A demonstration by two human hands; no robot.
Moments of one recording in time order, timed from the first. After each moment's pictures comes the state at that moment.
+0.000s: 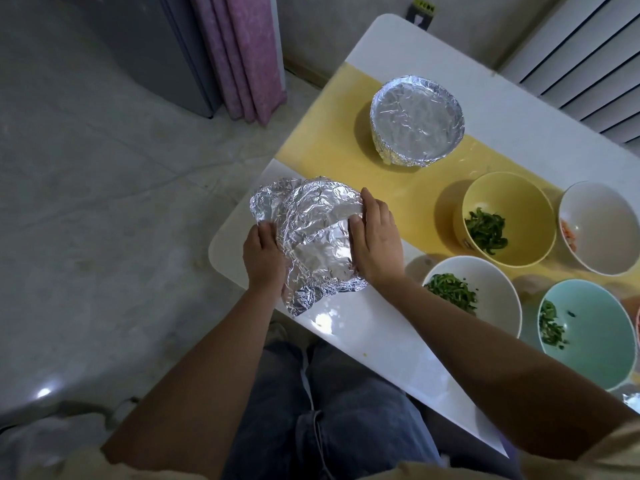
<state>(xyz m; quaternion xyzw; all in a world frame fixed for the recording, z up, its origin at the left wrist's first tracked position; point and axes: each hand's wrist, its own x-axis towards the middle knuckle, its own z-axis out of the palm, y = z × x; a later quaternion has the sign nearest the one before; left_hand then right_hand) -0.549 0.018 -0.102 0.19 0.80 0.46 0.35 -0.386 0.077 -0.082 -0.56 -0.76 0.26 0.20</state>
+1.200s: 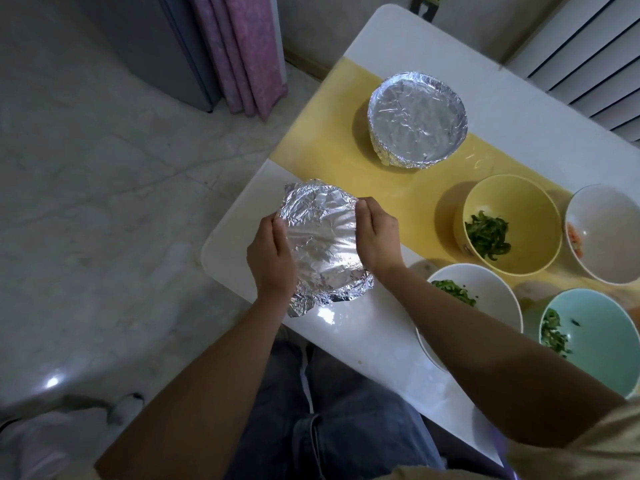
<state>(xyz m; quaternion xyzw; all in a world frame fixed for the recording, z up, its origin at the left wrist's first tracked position) -0.530 0.029 -0.096 0.37 0.81 0.42 0.19 -0.387 0.105 -0.086 -0.59 -0.63 0.42 0.27</state>
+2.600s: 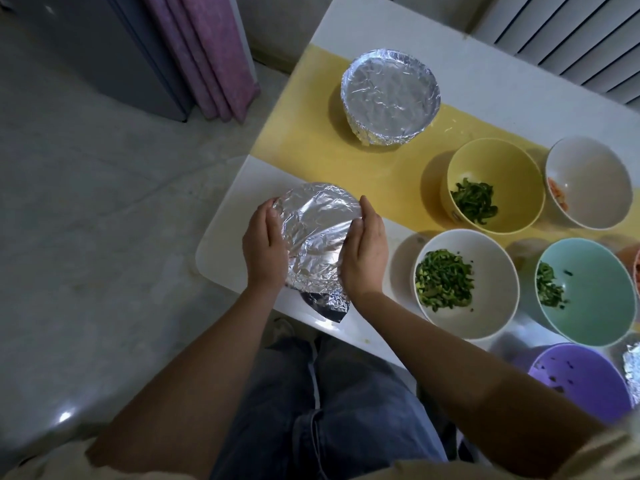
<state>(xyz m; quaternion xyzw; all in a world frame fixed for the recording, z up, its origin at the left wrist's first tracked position) -0.543 0.028 -0.096 0.42 0.75 0.41 0.30 -0.401 0.034 -0.091 -0.67 -0.58 0.30 0.35</state>
